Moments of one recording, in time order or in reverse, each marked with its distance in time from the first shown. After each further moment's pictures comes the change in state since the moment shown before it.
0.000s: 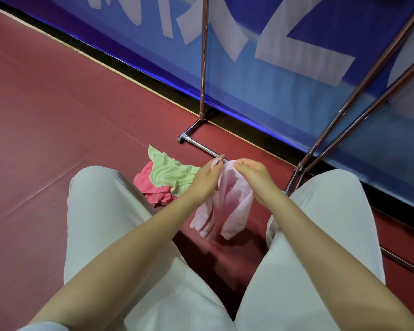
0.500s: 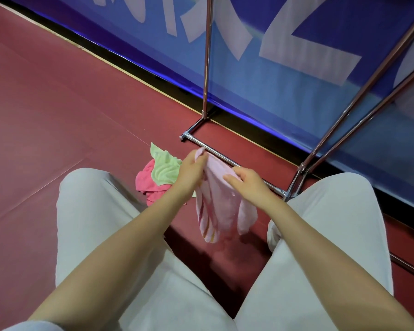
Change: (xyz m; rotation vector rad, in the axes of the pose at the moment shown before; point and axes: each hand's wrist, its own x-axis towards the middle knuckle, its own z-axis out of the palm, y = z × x) left_hand 0.007 0.004 -0.025 -0.156 0.215 -0.068; right_hand 0.007 0.025 0.000 -0.478 -0.180 -0.318
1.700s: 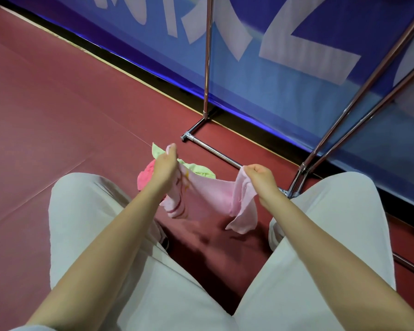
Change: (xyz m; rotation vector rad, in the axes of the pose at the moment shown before) left_hand 0.007 0.015 -0.044 0.154 0.178 -0.172; right_hand 0.006 0.009 -0.009 0.383 0.284 0.474
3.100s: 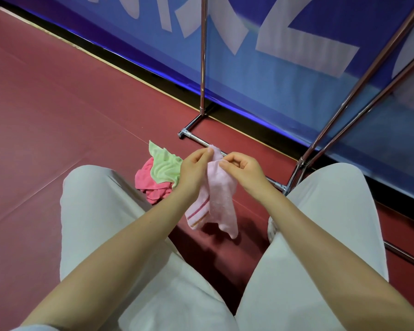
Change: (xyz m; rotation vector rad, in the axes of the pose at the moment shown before) left_hand -0.026 -0.012 0.053 -0.278 -0.183 0.245; right_hand -0.027 -0.023 0.016 -0.007 -0.283 -0.398
